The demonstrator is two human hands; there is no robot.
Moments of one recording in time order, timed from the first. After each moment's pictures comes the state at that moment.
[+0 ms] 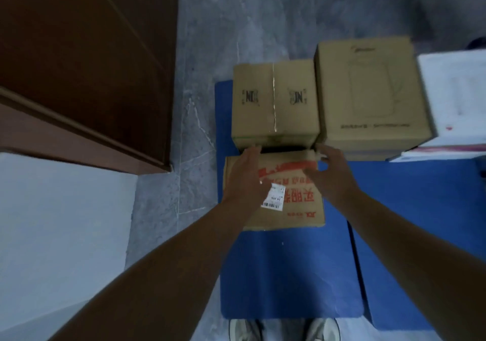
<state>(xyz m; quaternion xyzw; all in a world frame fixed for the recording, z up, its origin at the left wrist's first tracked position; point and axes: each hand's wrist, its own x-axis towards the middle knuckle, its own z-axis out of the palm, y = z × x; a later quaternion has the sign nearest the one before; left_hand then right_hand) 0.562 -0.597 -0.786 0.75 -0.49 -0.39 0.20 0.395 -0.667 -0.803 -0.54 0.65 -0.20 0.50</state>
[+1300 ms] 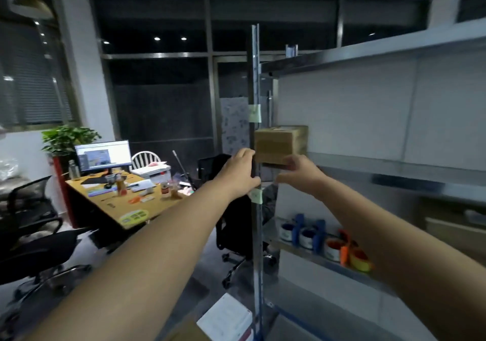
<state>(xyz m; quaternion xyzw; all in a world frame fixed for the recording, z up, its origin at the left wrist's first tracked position) 0.295 -0.512 0.095 0.30 -0.92 -0.05 0.25 0.141 -0.413 0.089 -0.50 0.77 -0.39 0.06</state>
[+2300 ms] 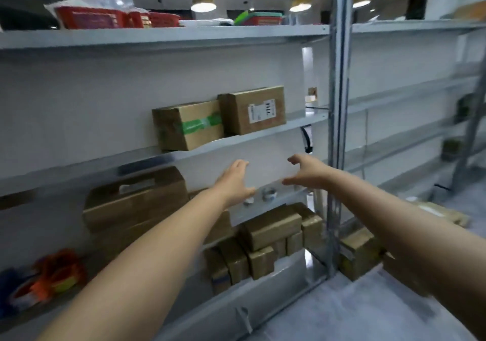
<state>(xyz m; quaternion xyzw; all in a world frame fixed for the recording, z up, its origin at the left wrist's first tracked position) -0.018 0.105 0.018 -0.19 -0.96 -0.20 0.06 0.011 0.316 0.031 -0.03 0.95 -0.31 -0.07</state>
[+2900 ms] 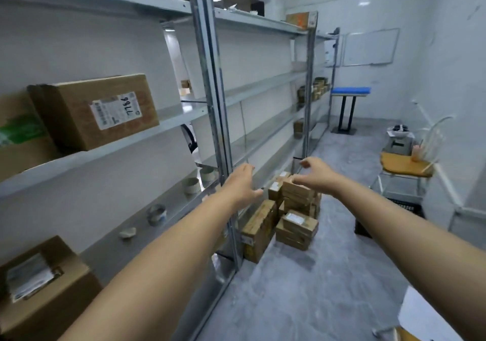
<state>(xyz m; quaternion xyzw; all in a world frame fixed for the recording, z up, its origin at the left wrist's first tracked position) -0.116 0.371 -0.049 -0.46 -0.85 -0.23 -0.03 0.019 0.541 -0.033 0.30 0.90 -0.30 -0.15</state>
